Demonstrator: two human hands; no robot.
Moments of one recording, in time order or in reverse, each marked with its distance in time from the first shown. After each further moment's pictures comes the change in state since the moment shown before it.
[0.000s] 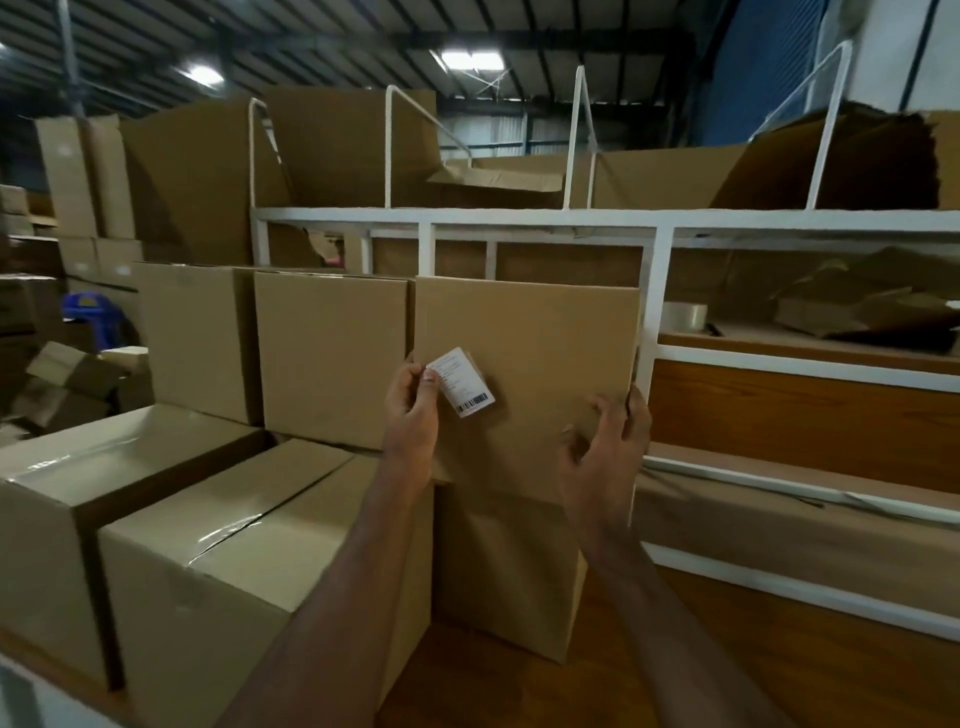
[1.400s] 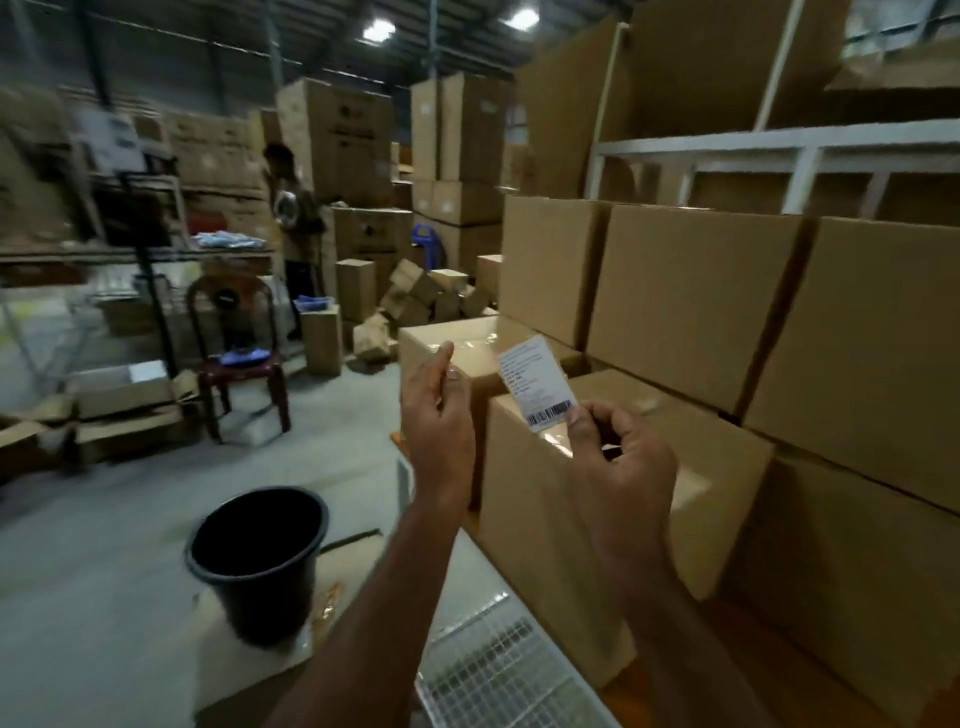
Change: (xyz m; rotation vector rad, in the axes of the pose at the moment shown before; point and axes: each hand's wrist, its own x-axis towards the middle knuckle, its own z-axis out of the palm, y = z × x) left_hand -0.113 0.093 -0.282 0.481 0.698 0.137; right_hand -0.173 -0.258 0.040 0.840 -0.531 0.087
